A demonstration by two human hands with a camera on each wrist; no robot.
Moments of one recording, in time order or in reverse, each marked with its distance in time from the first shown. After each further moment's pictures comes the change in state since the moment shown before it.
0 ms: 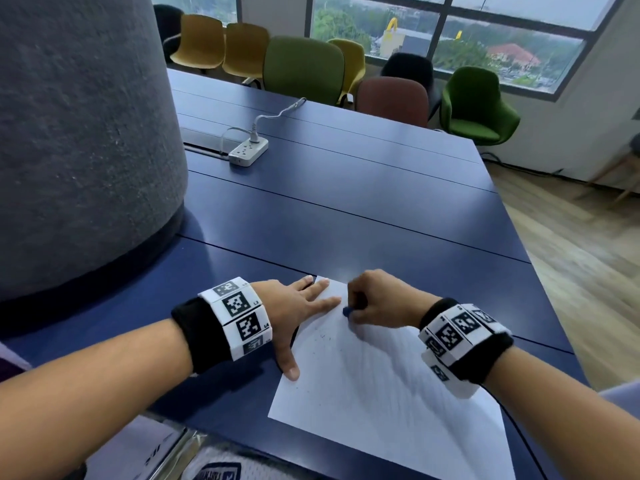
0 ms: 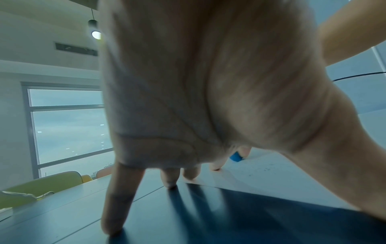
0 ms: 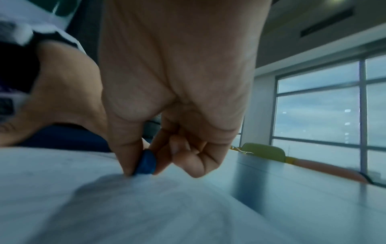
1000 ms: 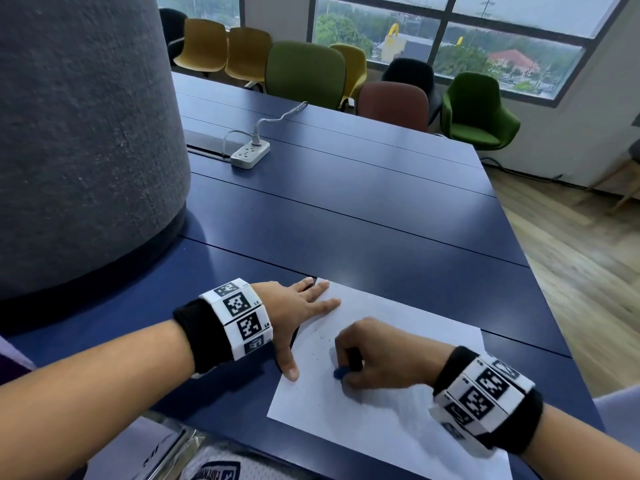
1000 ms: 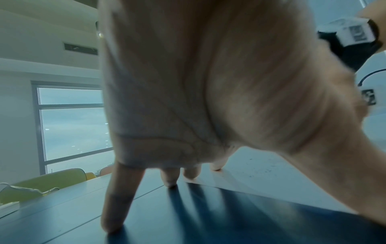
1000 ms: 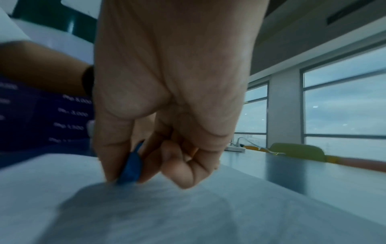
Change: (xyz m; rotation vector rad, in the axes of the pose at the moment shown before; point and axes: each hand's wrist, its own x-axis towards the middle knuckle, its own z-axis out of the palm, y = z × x) left_hand 0.001 0.001 -0.001 -0.011 -0.027 -0.017; right_hand -0.050 -0.030 0.022 0.066 -0.187 -0.158
